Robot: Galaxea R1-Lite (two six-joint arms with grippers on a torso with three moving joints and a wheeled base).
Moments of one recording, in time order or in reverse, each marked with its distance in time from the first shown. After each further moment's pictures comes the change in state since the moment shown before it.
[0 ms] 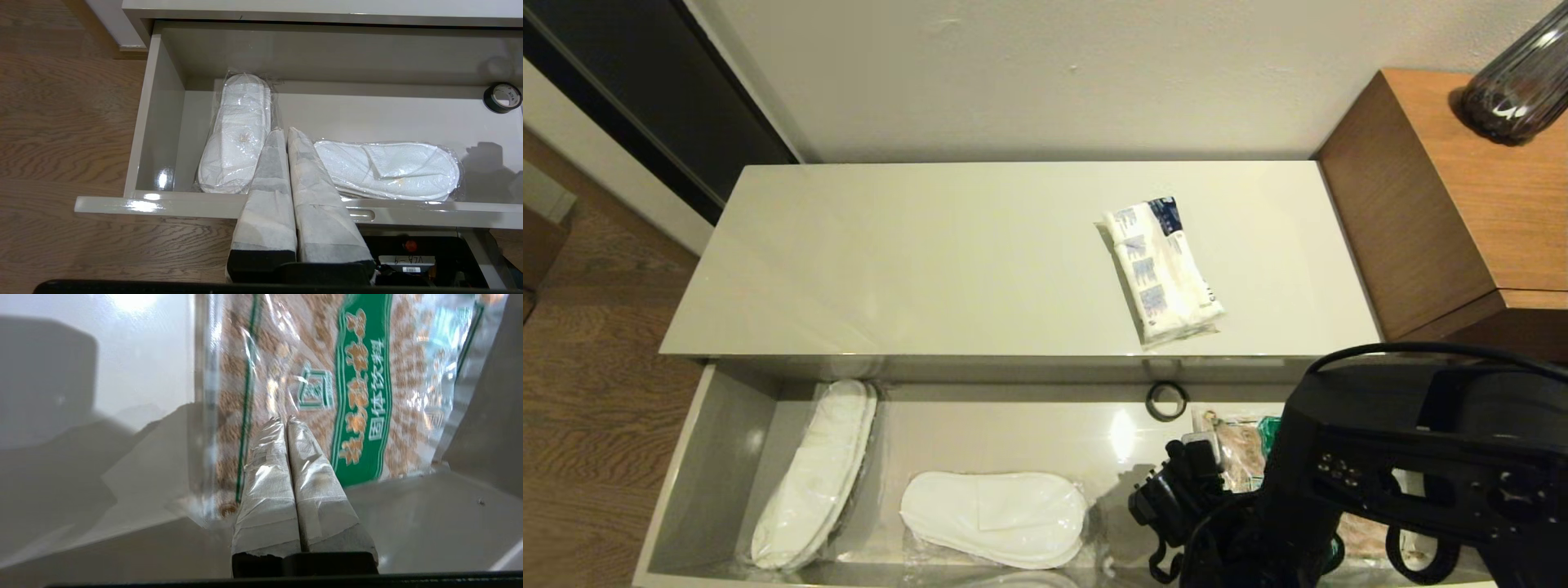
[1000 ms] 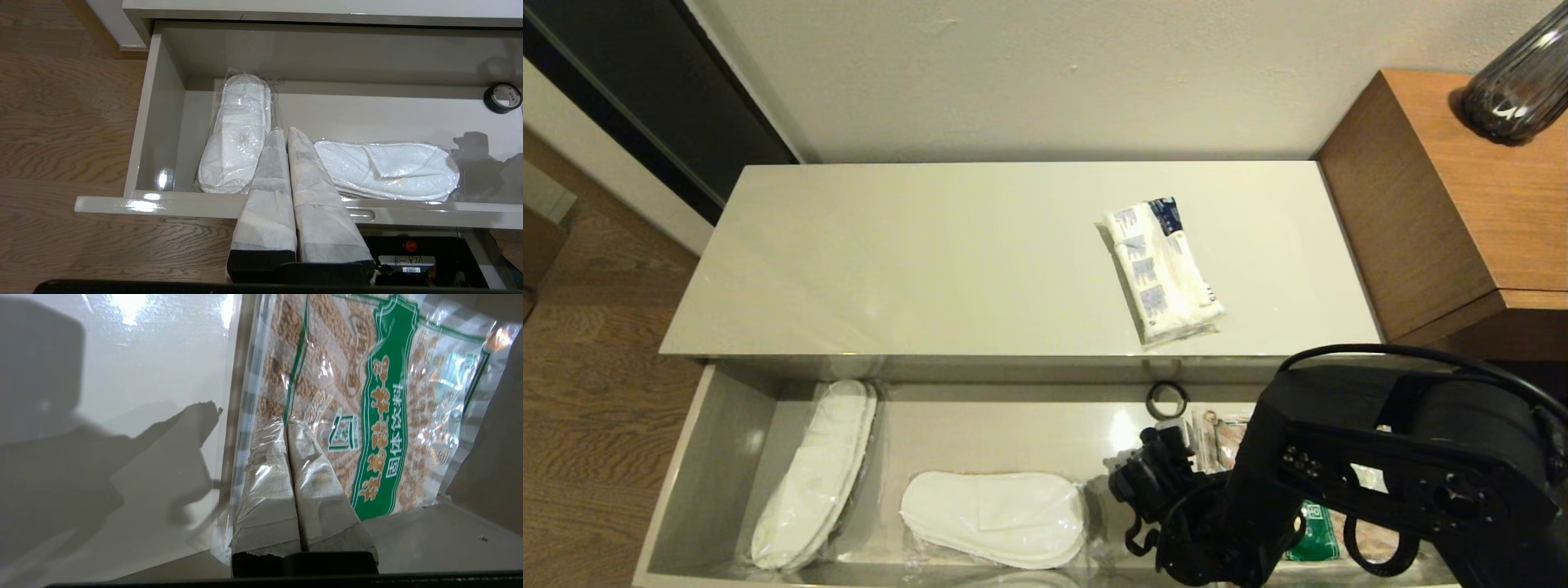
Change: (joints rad) left arm 0.000 0.000 0.000 0.000 0.000 0.000; right arm -0.010 0.072 -0.142 0.001 -0.014 -0.140
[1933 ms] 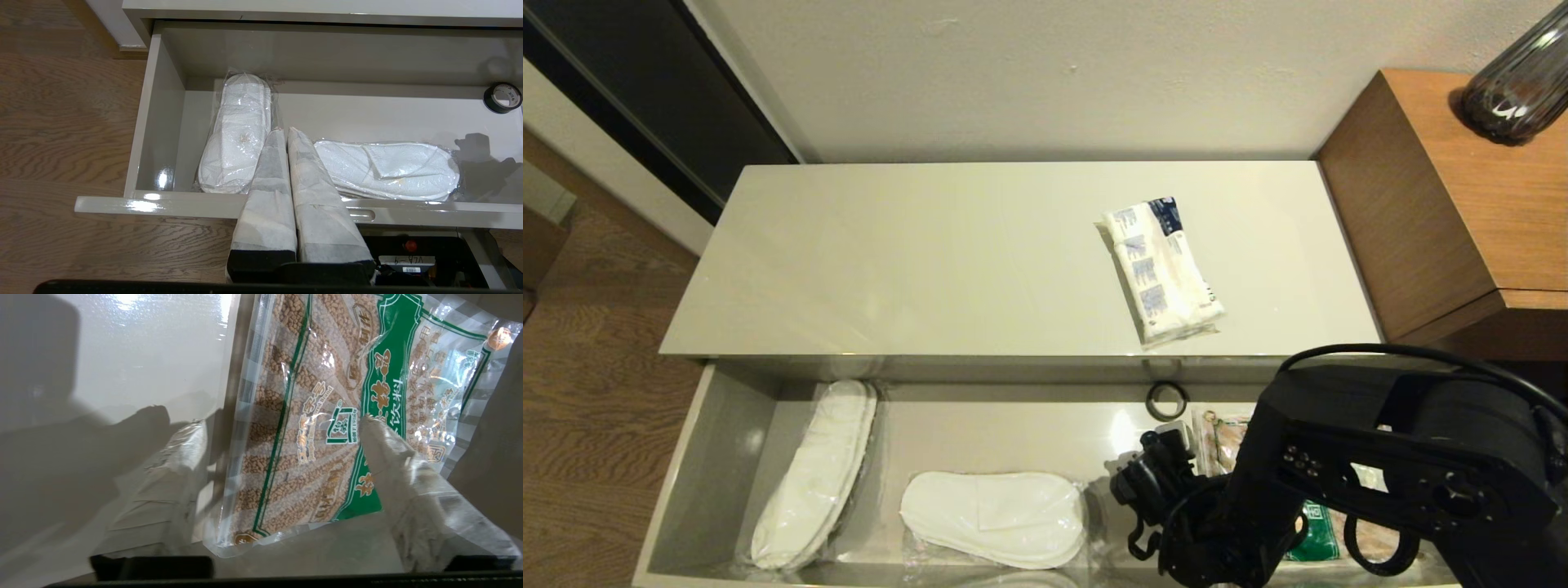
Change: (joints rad) left arm 0.000 0.000 0.000 0.000 0.000 0.000; right arm -0.002 -0.003 0.008 0.025 0.012 -0.008
